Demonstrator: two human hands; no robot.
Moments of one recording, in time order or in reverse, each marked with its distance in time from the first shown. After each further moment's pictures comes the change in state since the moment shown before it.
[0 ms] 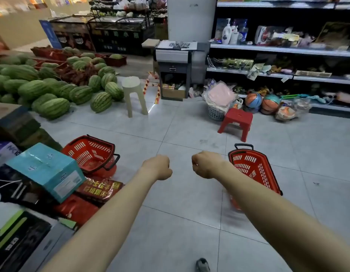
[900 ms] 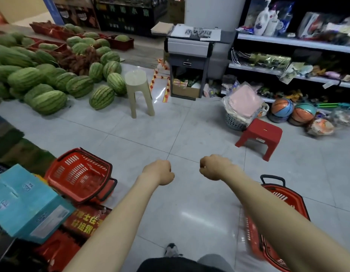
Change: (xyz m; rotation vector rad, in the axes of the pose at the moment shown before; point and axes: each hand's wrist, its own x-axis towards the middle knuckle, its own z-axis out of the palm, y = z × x) left_hand 0.342 -0.089 -0.129 -0.091 -0.086 -0.078; right_hand 0.390 0.077 -0.080 0.039 -0.194 0.063
